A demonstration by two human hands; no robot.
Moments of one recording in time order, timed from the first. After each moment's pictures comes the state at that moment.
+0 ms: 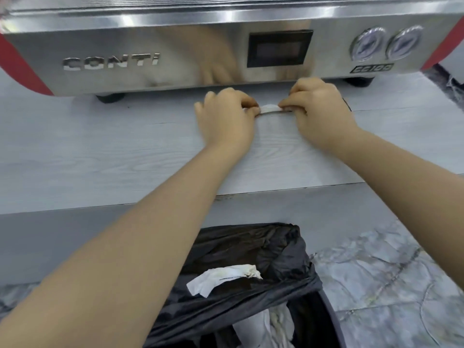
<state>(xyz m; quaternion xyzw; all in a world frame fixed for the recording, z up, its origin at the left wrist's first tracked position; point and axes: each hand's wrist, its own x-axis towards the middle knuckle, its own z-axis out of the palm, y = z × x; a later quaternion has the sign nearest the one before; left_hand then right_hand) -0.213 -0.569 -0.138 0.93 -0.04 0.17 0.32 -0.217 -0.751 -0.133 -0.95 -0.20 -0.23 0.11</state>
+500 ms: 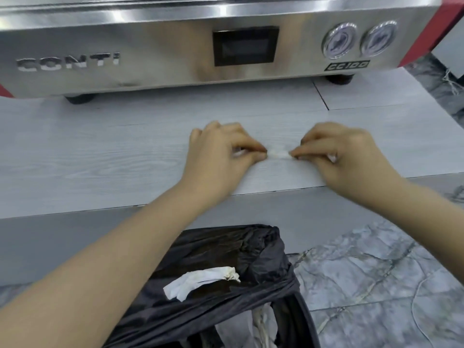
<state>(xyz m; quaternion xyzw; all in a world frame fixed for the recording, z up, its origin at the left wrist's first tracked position) -0.274 -0.578 -0.141 0.90 -0.21 0.08 0.37 -0.310 -0.802 -0.127 -0.94 -0.23 -0.15 0.20</state>
